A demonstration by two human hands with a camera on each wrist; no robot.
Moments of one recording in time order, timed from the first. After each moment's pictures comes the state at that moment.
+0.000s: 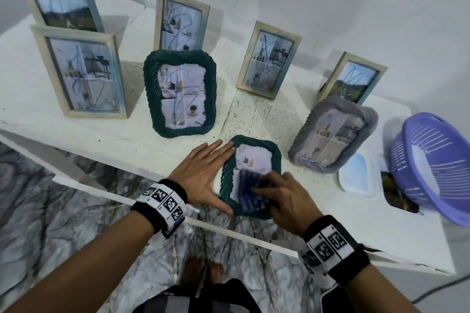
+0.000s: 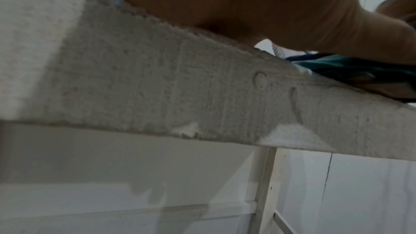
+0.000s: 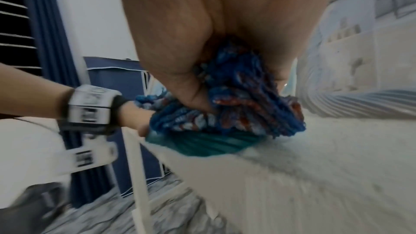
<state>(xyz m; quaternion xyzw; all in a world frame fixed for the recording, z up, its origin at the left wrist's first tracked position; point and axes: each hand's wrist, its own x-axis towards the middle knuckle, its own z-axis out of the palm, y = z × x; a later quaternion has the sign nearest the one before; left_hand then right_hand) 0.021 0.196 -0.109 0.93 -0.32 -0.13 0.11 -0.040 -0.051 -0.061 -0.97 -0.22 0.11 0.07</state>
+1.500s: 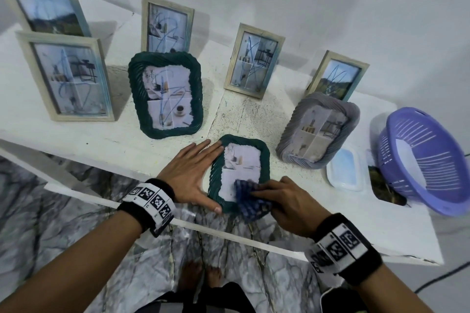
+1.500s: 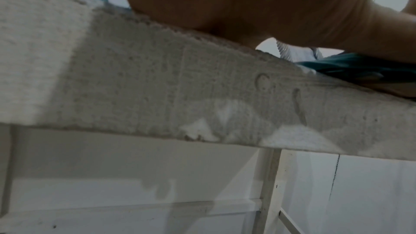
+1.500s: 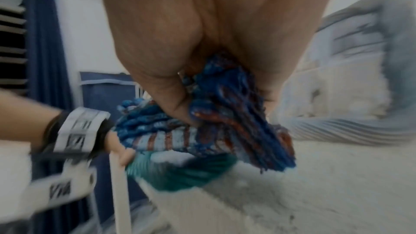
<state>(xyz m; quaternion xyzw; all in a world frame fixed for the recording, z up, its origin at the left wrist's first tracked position) 0.021 0.195 -0.108 0.93 -0.31 -0.14 0.12 -0.047 -0.079 -0.047 -0.94 -0.26 0.16 0.14</state>
